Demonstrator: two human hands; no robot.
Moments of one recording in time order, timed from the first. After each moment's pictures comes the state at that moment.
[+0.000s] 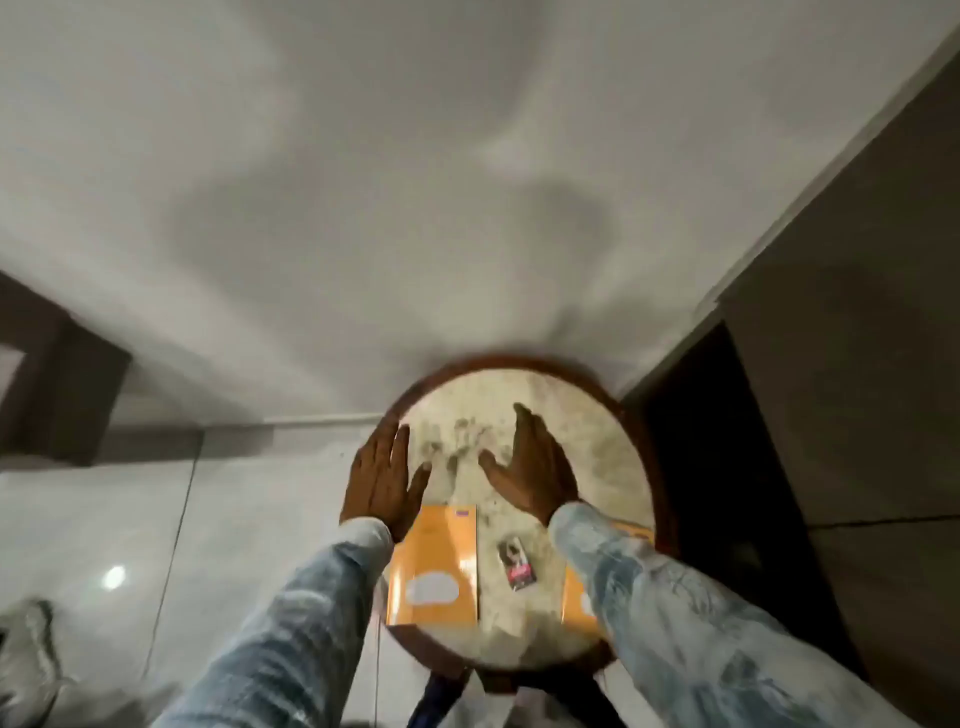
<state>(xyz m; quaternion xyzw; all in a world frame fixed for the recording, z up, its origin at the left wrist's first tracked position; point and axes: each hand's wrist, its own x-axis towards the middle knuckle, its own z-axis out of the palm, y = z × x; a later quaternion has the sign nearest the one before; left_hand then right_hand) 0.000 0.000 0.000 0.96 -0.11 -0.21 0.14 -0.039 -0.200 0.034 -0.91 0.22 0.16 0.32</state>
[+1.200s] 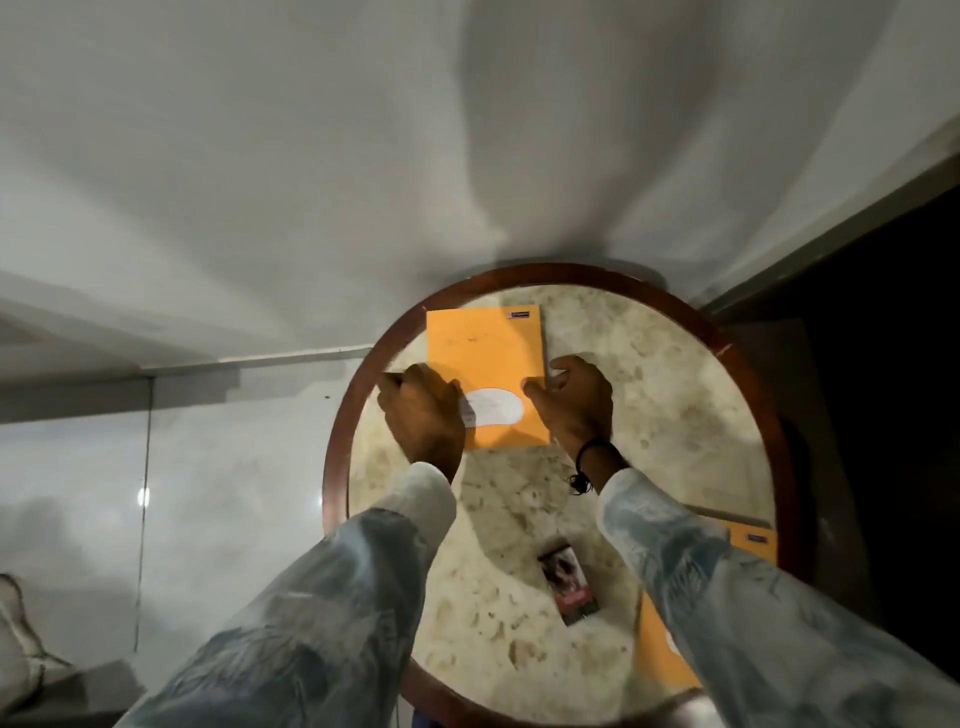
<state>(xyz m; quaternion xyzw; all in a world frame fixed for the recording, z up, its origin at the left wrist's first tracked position) 0.103 -0.088 -0.195 0.92 0.18 -0.16 0.32 0.058 -0.238 -0.192 -0.79 0.43 0.10 0.43</state>
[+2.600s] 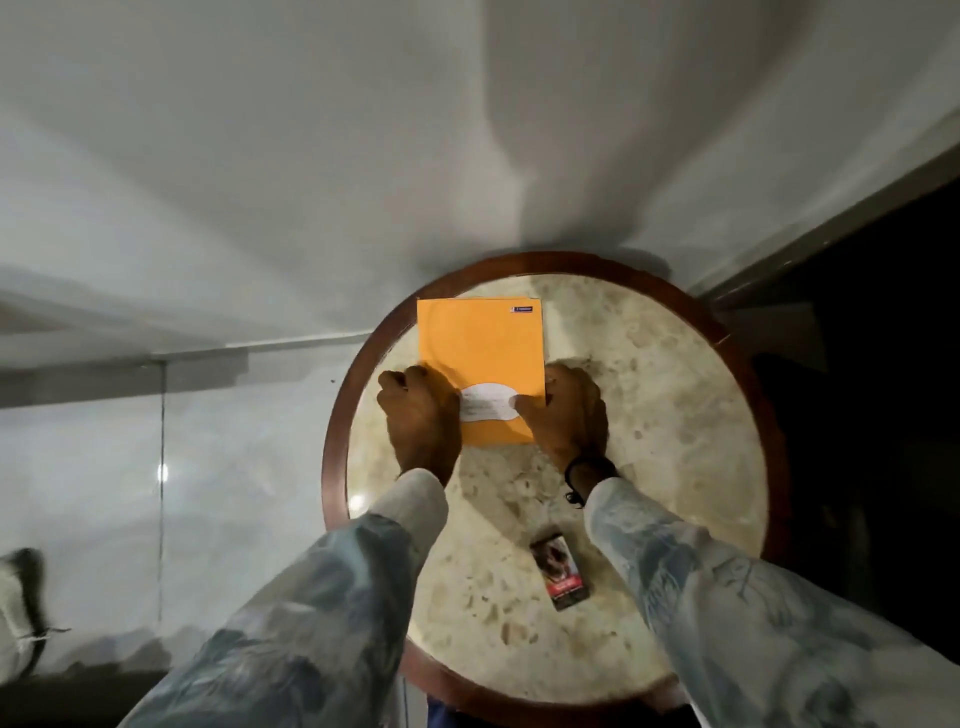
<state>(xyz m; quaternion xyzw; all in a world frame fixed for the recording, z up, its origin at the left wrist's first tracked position) 0.091 -0.087 -0.192 0.94 0.14 -0.21 0.24 0.044 -0.233 -0.192 -0.84 0.36 0.16 0.37</state>
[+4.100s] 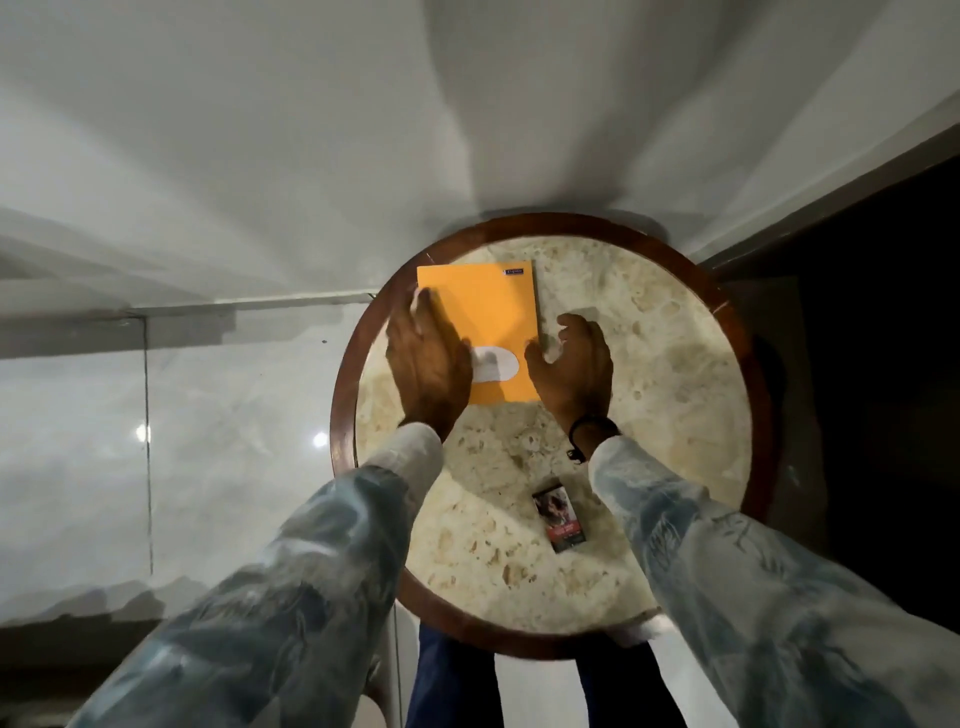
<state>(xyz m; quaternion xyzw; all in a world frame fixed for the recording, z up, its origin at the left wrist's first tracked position) 0.092 -0.075 -0.185 0.95 0.00 -0.16 0.26 0.037 -0.220 -0.174 -0.87 0.36 0.08 0.34</state>
